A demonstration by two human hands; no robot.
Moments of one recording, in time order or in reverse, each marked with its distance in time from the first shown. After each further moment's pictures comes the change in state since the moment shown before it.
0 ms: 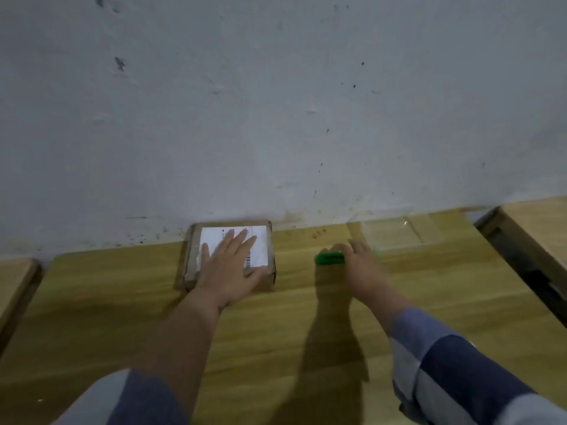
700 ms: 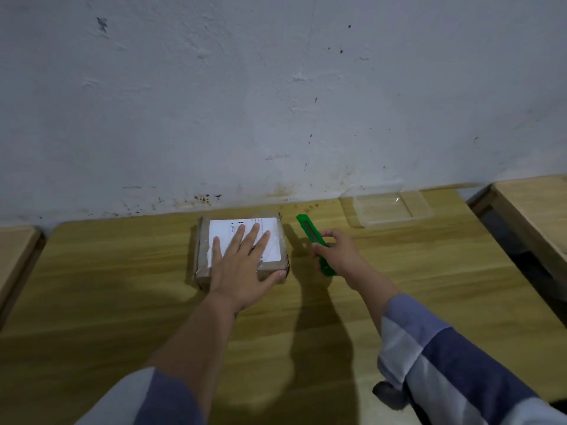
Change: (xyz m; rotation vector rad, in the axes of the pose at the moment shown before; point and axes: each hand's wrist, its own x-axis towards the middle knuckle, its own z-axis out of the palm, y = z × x) left_hand -0.046 0.041 0.042 0.175 0.106 0.043; right_hand -0.047 -0.025 -0.013 1.112 -0.163 0.314
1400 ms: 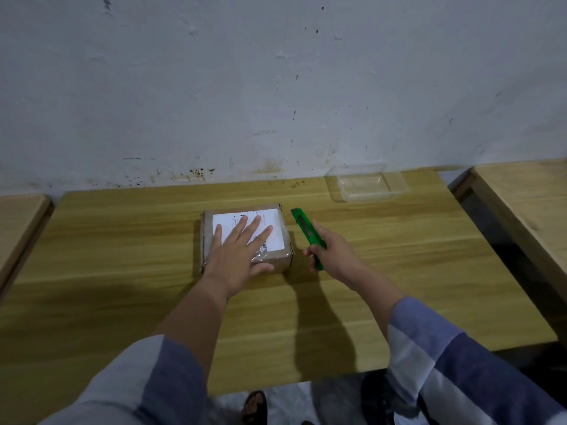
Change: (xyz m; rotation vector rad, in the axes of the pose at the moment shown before) left_hand -0.046 0.021 0.012 0.115 -0.030 0.131; right_hand -0.073 0.037 -0.024 -0.118 -0.151 -0.111
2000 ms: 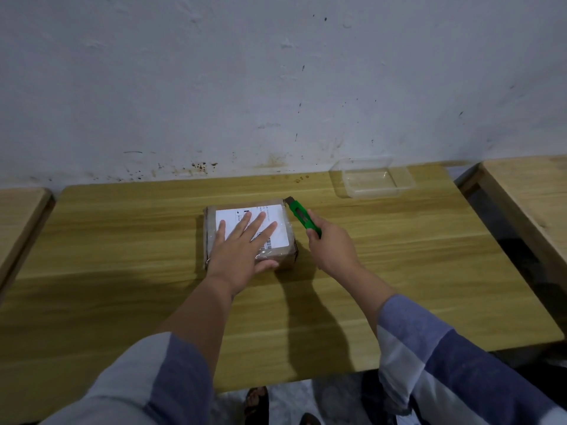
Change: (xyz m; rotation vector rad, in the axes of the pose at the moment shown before) left_hand 0.000 0.001 0.004 0.029 0.048 -0.015; right_hand 0.005 -0.012 0.019 -0.497 0.283 -0.135
